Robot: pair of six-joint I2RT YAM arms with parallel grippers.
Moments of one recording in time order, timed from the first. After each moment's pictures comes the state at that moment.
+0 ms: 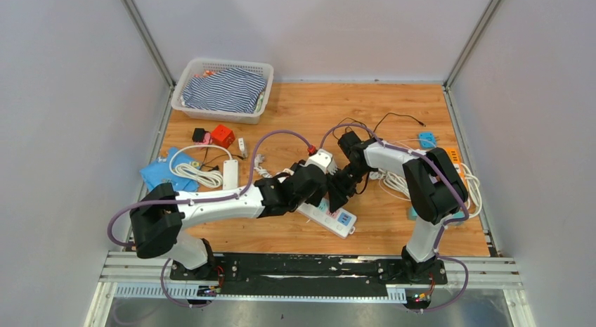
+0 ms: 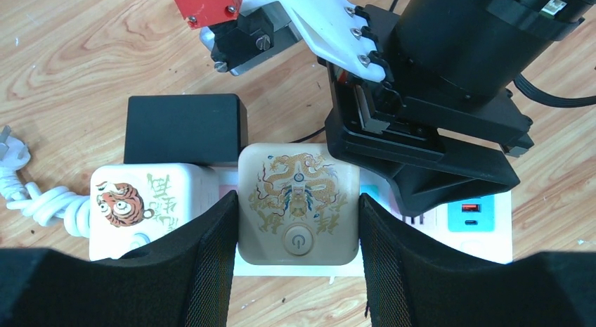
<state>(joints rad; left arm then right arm) -1.13 1.48 0.95 -0.17 -0.45 -0.37 0.50 1.79 1.06 -0.77 -0.72 -0.46</state>
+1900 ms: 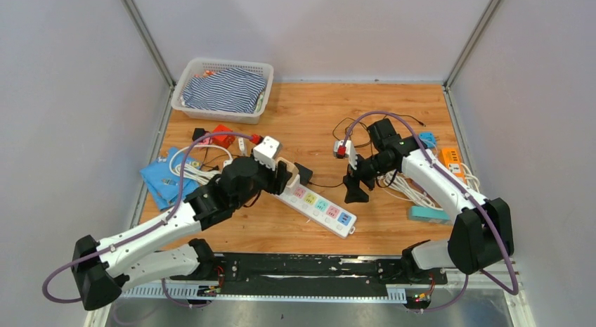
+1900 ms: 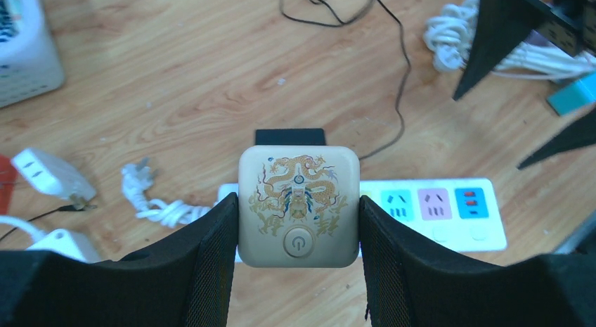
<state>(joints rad) -0.94 0.94 0.71 -0.13 -0.27 -0.19 0.39 1.35 1.03 -0.90 -0.73 -0.81</state>
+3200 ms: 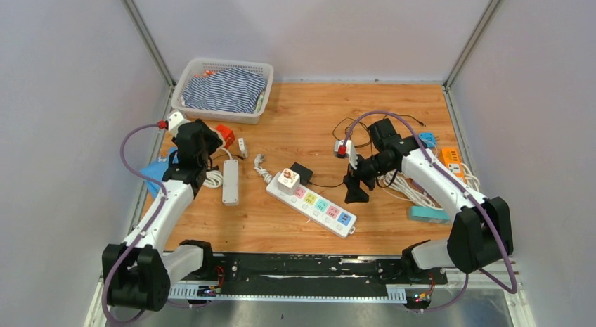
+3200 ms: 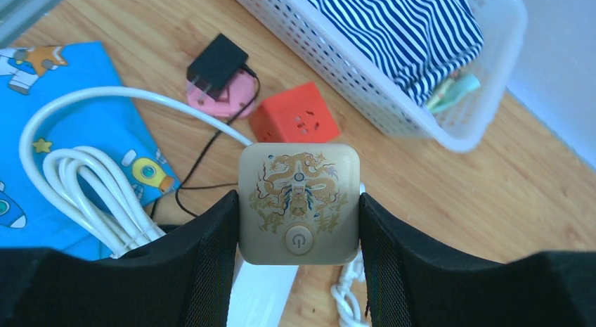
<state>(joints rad) -0.09 1.04 0.68 -0.05 -0.33 -0.60 0.38 1.36 1.03 -0.91 -0.74 -0.81</state>
